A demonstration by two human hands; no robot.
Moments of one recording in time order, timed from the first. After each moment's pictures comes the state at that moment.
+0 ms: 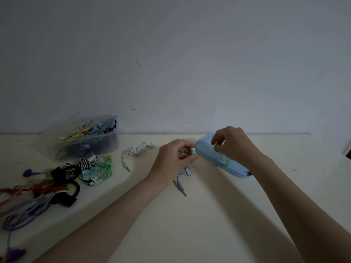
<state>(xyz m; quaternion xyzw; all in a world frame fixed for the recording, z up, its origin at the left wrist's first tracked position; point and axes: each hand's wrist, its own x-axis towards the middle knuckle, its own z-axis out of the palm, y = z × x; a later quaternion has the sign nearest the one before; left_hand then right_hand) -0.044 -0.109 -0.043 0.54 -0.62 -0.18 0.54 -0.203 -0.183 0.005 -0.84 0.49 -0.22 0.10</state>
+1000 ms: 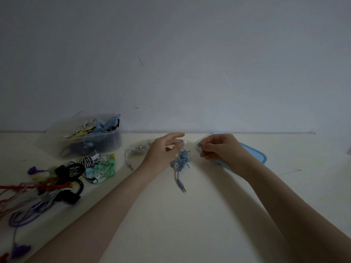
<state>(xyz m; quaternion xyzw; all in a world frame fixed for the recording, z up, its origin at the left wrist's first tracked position) -0.014 -0.114 -0.038 0.59 -0.58 -0.22 0.52 -0.185 -0.171 -0.012 -0.65 0.40 -0.35 0.55</state>
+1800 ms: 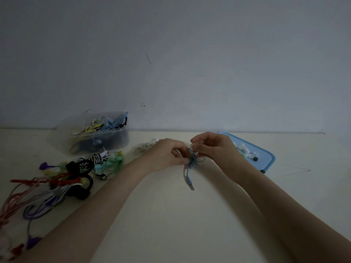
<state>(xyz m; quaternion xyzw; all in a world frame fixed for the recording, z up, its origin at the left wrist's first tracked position) 0.006 -0.102 -0.025 0.59 -0.70 -0.23 0.32 -0.162 -0.155 -0.024 -0.67 0.30 -0.39 0.56</state>
